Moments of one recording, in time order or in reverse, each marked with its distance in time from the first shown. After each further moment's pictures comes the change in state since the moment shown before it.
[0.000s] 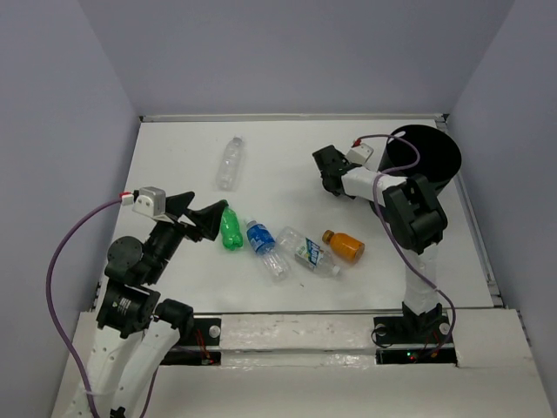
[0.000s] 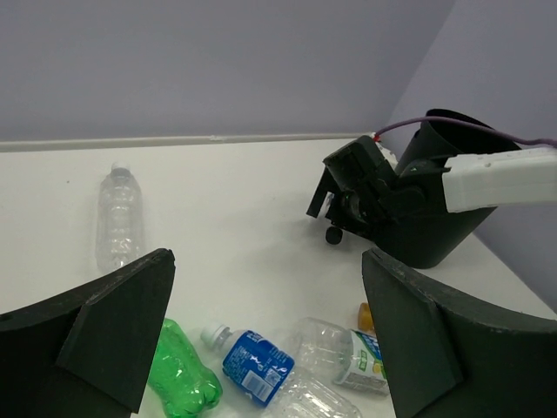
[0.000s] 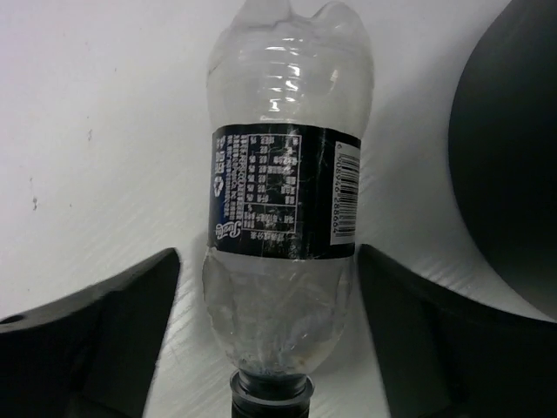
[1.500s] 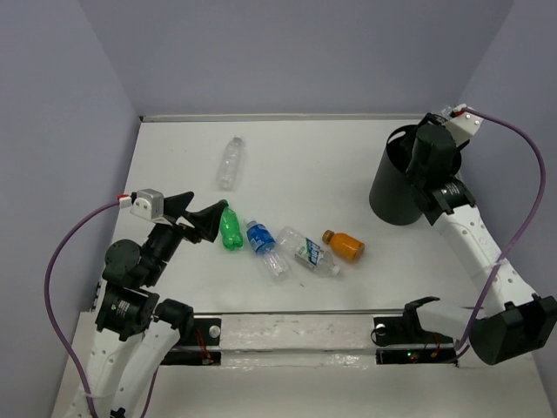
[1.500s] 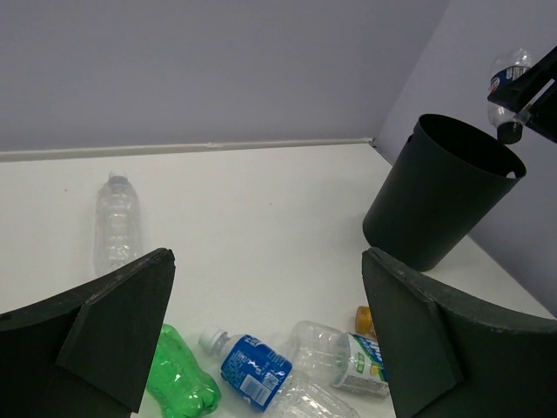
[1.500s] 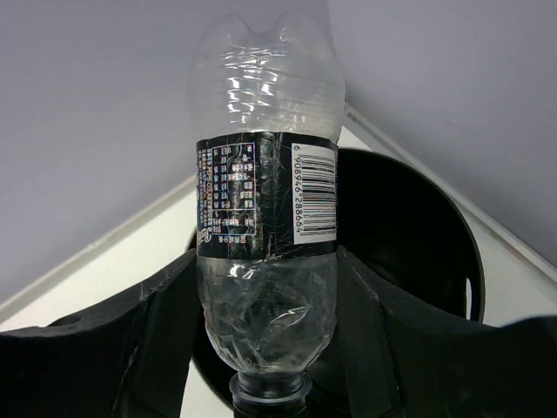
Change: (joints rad) left arm 0.000 -0.014 0.000 0.007 0.008 0.002; right arm -0.180 -0.918 -0.208 0.148 0.020 -0.574
